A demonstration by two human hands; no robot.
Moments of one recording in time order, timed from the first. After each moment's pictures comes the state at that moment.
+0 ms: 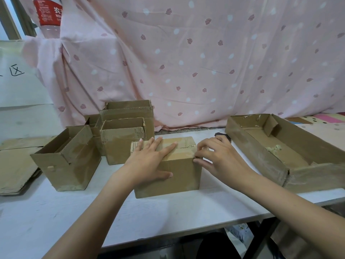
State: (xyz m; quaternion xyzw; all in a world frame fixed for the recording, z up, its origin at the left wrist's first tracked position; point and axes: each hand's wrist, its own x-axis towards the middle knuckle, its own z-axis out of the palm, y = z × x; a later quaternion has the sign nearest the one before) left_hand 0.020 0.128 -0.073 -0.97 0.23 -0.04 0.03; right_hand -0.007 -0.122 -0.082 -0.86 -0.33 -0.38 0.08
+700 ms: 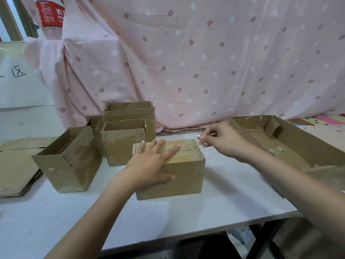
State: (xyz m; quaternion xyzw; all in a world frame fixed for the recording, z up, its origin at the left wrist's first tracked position) left_hand 0.018 0.130 -0.075 -0.97 0.24 -0.05 0.03; right_hand 0.019 -0.119 -0.027 -0.89 -0.09 -0.07 0.44
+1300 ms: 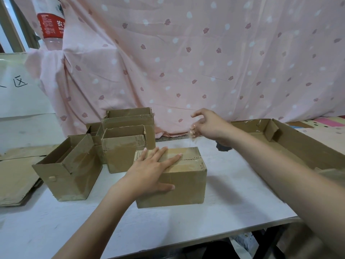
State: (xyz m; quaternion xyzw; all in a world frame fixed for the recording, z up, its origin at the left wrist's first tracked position) left_hand 0.011 0.129 -0.069 -0.96 0.27 -0.05 0.04; right_hand 0.049 -0.094 0.012 -0.86 -0.06 -0.03 0.50
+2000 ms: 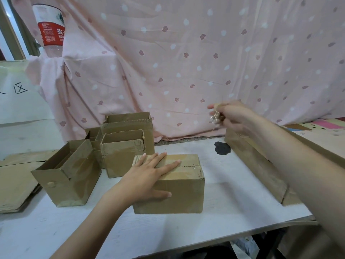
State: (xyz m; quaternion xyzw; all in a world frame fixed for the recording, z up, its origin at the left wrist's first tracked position) left_hand 0.004 0.135 -0.066 -0.95 0.29 -0.06 0.04; right_hand 0.075 -0.147 0.046 -0.72 0.04 -0.06 0.69
